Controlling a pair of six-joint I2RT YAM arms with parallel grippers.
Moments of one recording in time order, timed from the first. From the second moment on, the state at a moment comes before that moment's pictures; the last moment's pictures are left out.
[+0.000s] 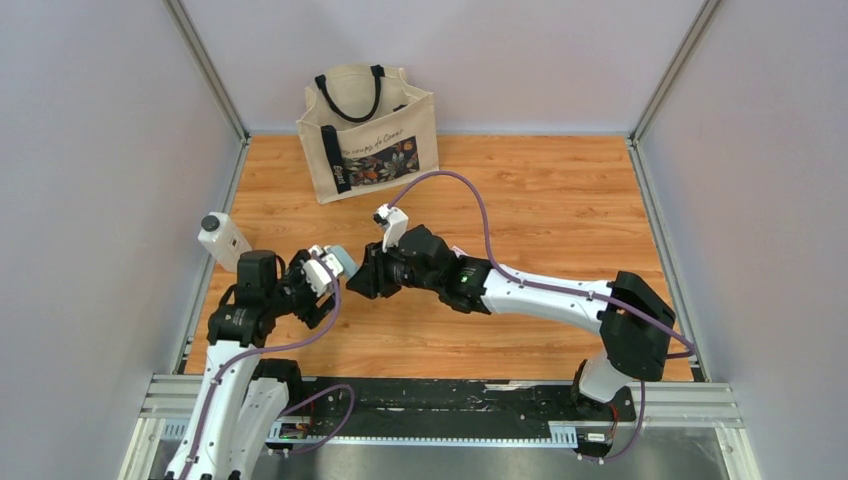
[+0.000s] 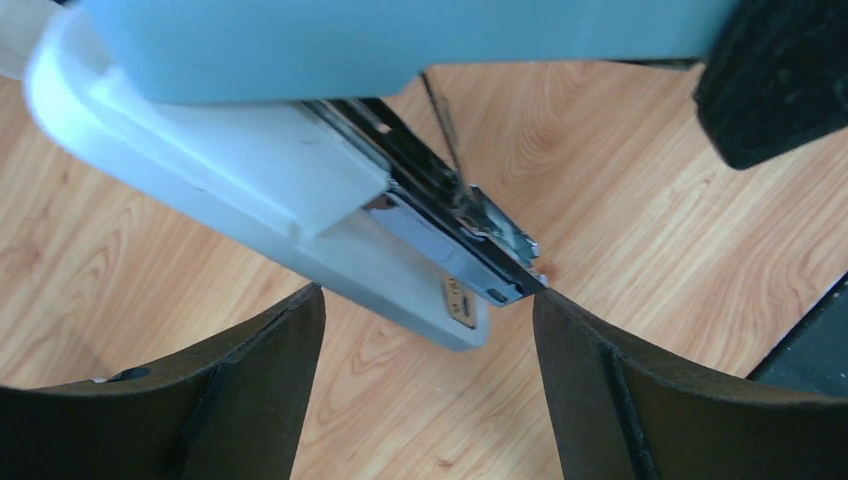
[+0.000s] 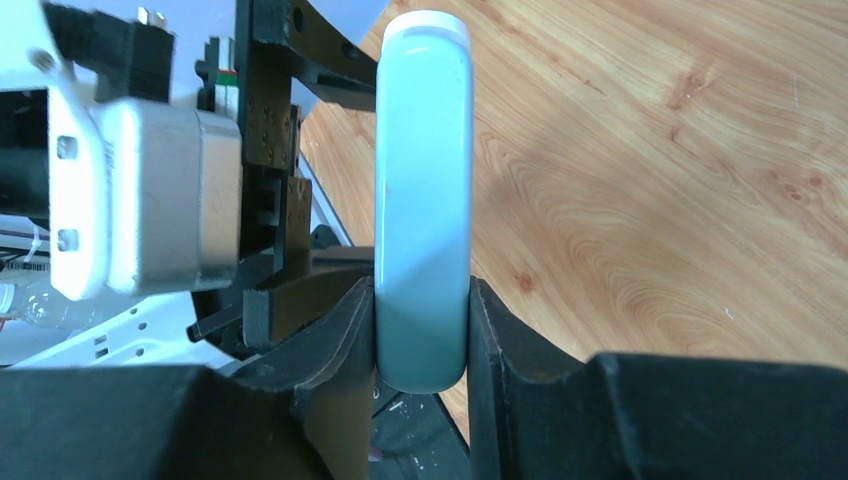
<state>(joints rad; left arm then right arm) -0.05 0.61 0.58 -0.77 0.52 0.75 1.11 1.61 1.16 0.12 -0.10 0.65</state>
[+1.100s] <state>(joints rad) -0.04 0.73 0.58 -0.71 0.54 0.69 1.10 1.58 0.95 0.28 -0.18 0.75</state>
